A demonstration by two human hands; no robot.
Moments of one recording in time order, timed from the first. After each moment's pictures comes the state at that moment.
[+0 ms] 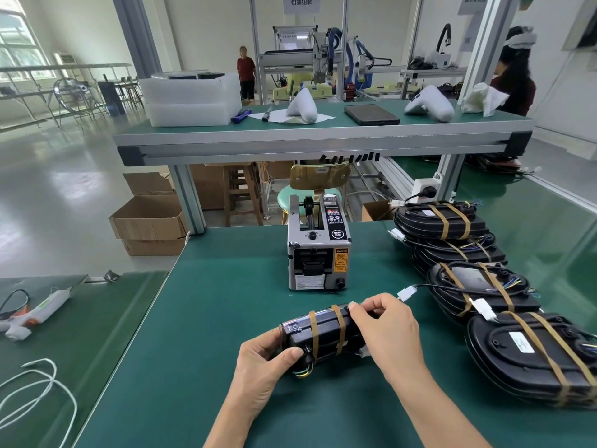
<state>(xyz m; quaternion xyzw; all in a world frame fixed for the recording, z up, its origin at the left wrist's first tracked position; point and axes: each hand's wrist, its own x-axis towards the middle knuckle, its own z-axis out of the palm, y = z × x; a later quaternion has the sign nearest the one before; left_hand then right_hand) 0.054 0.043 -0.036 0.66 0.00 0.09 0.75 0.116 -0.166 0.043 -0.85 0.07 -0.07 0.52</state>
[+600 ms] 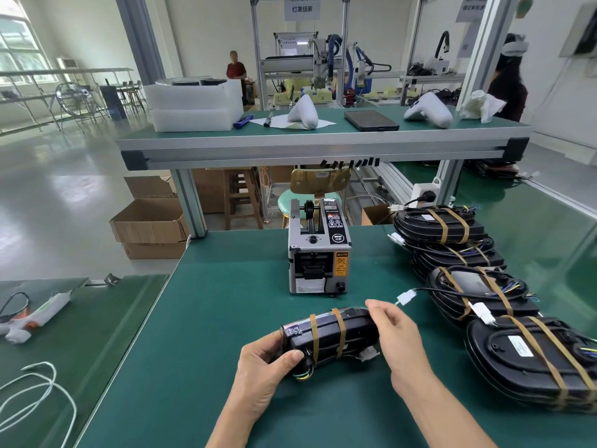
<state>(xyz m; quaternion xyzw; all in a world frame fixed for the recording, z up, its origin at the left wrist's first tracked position) 0.051 0.040 -0.030 0.66 0.00 0.09 0.75 0.127 -0.178 0.018 -0.69 0.11 0.01 0.71</state>
